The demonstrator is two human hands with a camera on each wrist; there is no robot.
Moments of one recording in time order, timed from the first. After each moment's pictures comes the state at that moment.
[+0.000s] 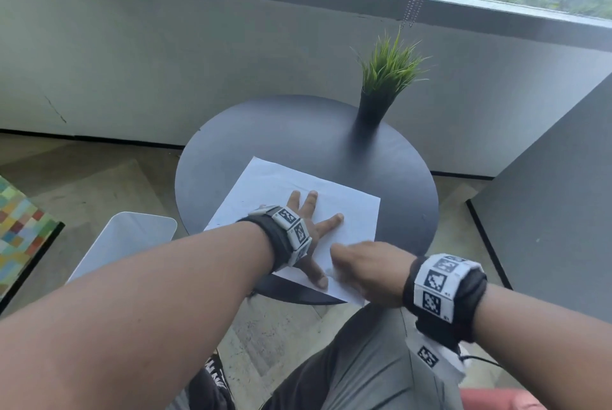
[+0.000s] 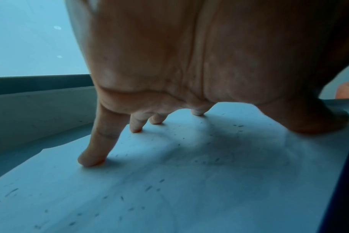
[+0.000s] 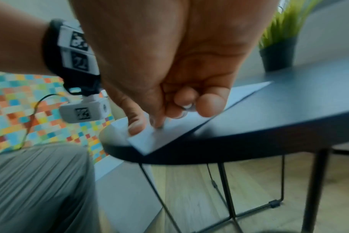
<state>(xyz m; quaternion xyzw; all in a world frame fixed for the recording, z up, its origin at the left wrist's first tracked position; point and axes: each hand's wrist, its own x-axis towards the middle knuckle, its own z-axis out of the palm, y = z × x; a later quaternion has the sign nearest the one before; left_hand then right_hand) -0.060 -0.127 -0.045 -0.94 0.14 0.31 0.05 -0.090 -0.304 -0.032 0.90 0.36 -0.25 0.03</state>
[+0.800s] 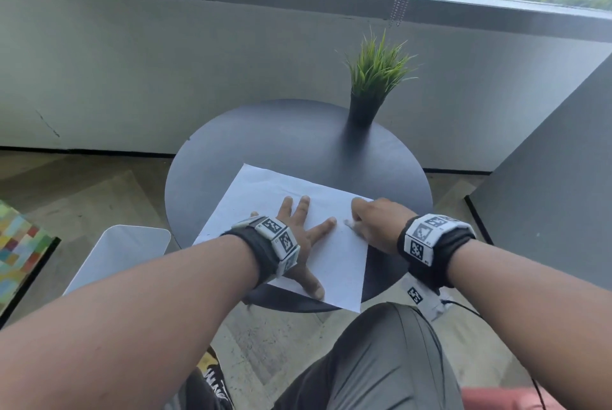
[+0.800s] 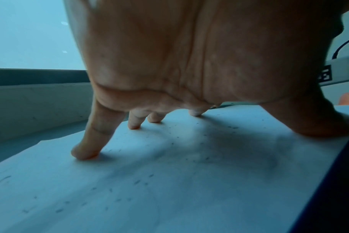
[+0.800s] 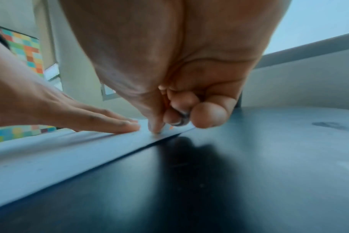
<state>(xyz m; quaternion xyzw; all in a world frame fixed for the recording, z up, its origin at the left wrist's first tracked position) -0.065 -0.128 -0.044 -0.95 0.14 0.29 0.05 -0.017 -0.321 -0.034 0.96 0.19 -0.19 0.01</state>
